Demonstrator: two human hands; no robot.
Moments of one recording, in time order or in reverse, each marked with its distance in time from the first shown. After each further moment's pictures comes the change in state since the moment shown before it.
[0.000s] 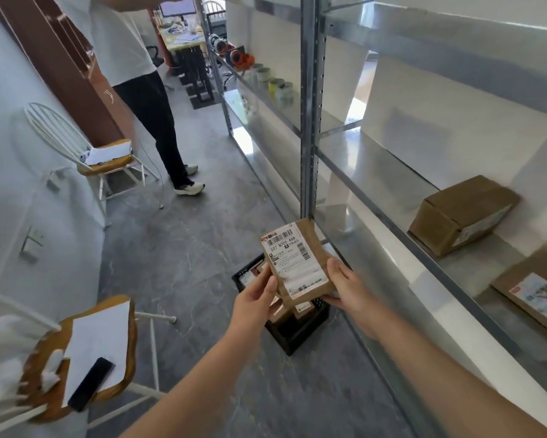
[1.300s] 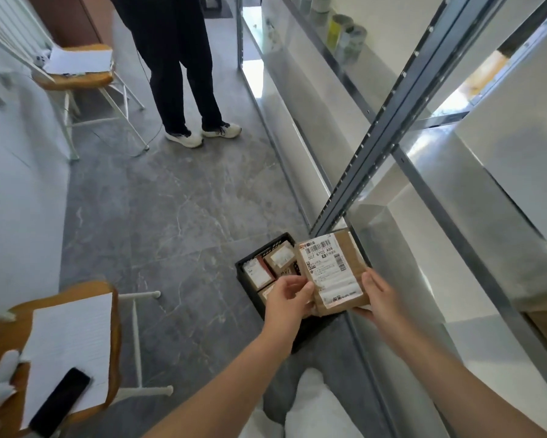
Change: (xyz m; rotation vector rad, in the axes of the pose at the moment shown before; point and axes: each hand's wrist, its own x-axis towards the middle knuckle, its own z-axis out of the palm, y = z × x) left_hand 0.218 0.023 -0.100 -0.144 0.086 -0.226; right_hand 0.225 -0.018 0.102 -0.063 0.266 0.169
